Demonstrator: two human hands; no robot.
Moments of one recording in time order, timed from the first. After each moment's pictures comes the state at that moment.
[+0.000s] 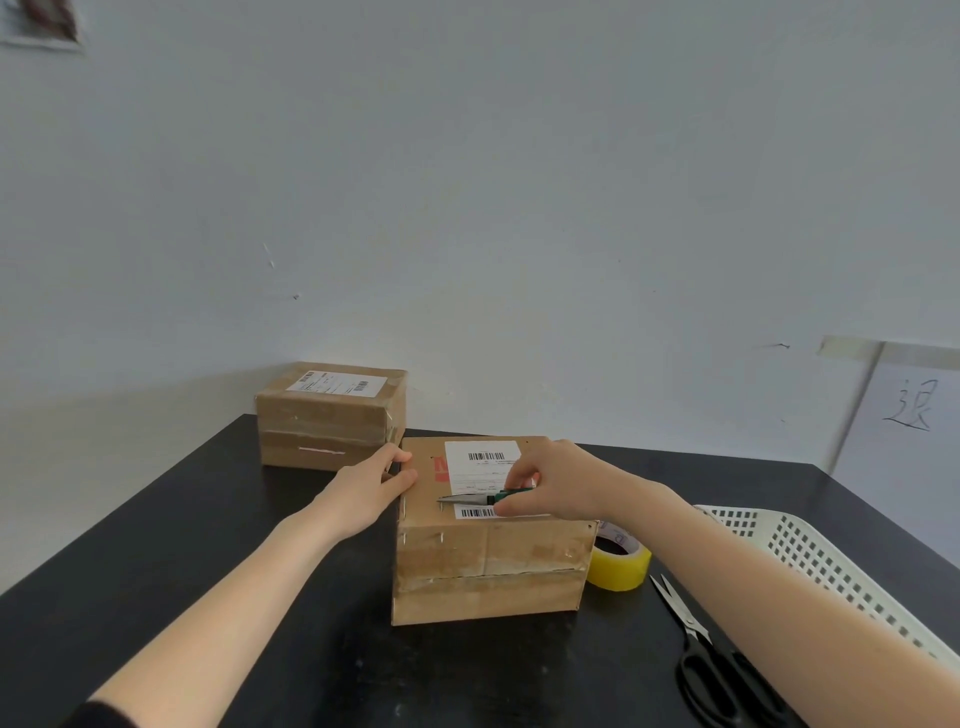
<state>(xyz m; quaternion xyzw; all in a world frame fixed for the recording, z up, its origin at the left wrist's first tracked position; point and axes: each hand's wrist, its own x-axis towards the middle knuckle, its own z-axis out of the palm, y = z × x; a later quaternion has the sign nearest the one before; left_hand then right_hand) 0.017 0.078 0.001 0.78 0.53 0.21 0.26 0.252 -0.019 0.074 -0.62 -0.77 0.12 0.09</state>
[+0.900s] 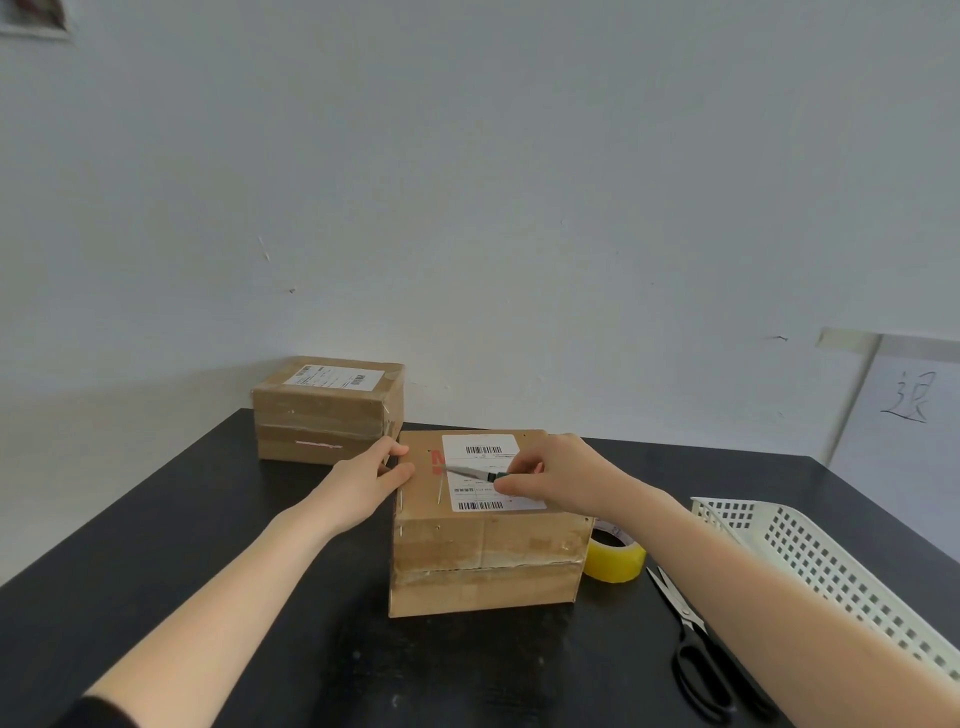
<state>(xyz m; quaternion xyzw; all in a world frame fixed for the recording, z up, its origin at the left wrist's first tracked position) 0.017 0.078 0.001 0.77 0.53 0.22 0.28 0.257 -0.016 0.062 -0.65 -0.73 0.15 0.17</state>
